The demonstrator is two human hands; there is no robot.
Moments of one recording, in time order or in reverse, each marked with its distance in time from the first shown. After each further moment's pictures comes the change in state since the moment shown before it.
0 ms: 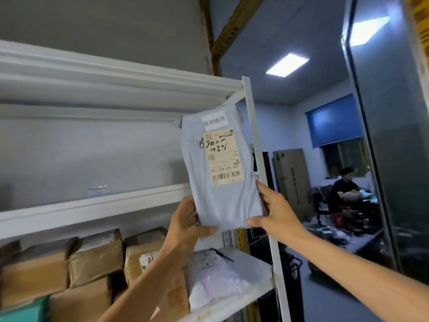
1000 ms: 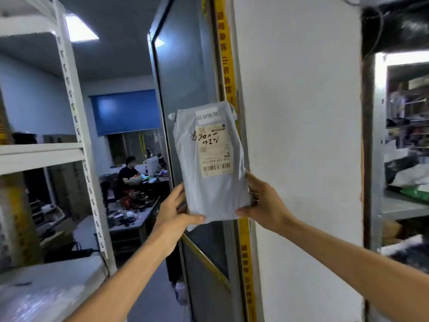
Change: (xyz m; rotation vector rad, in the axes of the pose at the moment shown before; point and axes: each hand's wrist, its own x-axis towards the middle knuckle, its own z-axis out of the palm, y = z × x) left_hand -0.017 -0.071 0.165 -0.539 -0.831 -0.127; right_hand -0.187 -0.043 -0.051 -0.800 0.665 0.473
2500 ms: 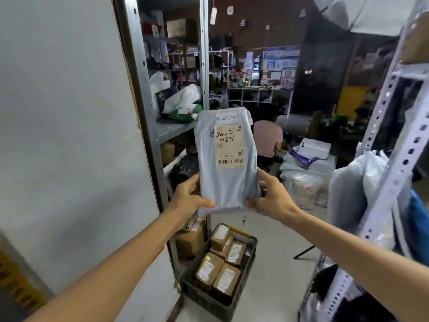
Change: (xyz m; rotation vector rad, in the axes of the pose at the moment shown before) left_hand -0.090 -0.113 0.413 -0.279 -1.105 -0.197; right_hand -0.335 0.137 -0.214 -0.349 0.687 0.814
